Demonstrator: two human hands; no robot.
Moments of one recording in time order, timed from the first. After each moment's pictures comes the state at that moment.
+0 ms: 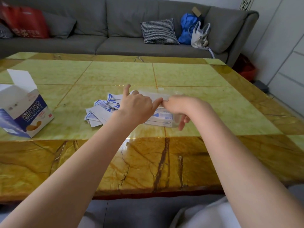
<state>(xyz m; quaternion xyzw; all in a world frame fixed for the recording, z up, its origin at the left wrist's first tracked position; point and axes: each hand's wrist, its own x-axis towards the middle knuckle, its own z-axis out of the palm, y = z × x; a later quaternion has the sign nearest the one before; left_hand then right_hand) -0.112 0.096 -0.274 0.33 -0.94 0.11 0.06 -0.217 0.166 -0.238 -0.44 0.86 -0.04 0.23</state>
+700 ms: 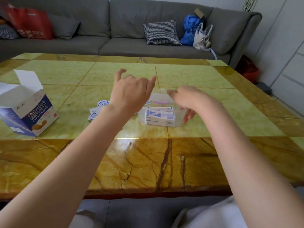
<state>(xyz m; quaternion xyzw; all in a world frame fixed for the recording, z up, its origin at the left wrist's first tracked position) -0.097 0.086 -0.247 0.33 -0.90 0.10 0.27 -0.223 0.176 -0.225 -0.44 0.88 -0.12 0.16</state>
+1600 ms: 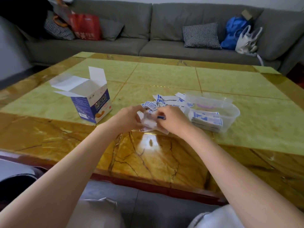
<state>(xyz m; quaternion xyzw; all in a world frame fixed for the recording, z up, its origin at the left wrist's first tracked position) 0.044 0.050 -0.291 0.45 -0.86 -0.24 0.09 -0.105 0.114 -0.293 -0.66 0.70 -0.23 0.15</state>
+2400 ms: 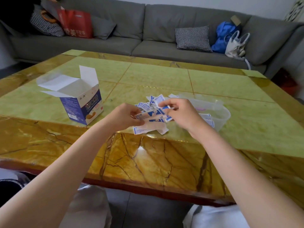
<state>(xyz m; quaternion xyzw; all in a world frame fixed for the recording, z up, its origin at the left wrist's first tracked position) 0.040 0.051 -0.285 0.42 -0.83 -0.33 0.15 -0.124 0.134 -0.269 -0.54 0.68 -0.42 0.26</state>
